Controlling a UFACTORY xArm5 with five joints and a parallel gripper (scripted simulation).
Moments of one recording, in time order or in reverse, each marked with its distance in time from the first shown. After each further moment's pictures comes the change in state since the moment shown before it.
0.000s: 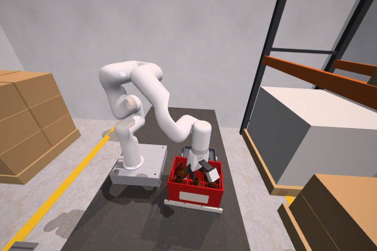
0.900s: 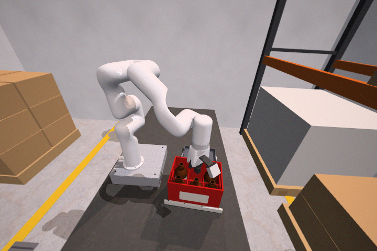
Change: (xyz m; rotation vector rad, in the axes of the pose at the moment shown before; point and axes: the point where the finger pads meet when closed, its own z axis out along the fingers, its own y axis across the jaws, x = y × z) arm 0.000 0.000 -0.028 0.000 0.000 0.000
